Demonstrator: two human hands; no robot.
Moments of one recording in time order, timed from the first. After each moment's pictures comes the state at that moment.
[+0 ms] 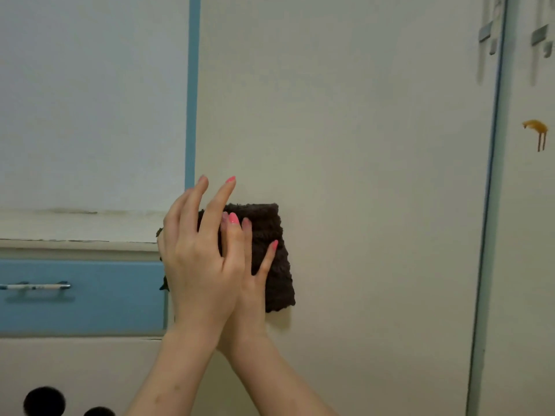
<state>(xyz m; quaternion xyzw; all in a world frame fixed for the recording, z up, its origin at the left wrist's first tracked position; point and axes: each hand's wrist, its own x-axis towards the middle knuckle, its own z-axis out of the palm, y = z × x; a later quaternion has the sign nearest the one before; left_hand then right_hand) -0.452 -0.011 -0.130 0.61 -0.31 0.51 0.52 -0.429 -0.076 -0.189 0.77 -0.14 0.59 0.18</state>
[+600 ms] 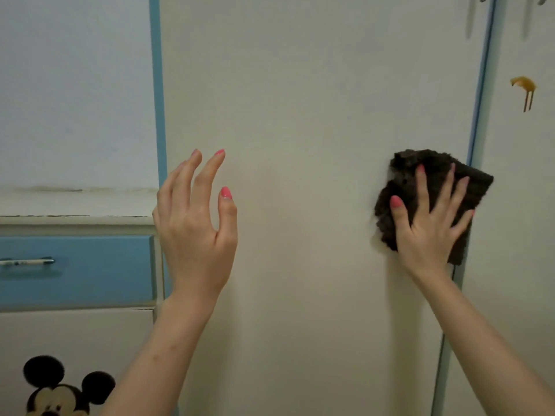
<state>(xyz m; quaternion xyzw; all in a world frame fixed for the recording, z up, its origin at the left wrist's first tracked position) -0.460 -0.028 -0.136 0.60 -0.33 0.51 0.51 -0.604 -0.287 -0.153 0.70 -0.33 0.63 0.03</state>
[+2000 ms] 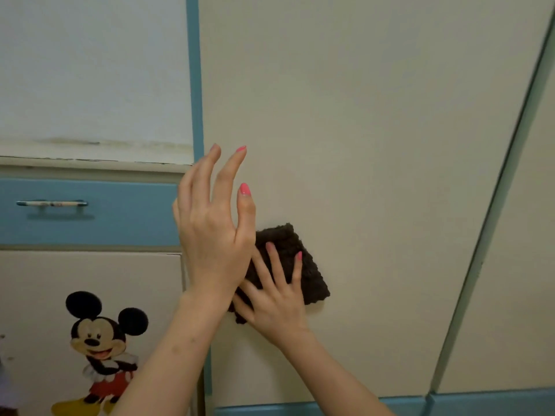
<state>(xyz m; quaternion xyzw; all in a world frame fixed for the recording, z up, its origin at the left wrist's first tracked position) -0.455 0.001 -0.197 0.65 -0.34 0.47 0.49 -0.461 -0.118 -0.335 0.78 -0.07 0.57 0.25</state>
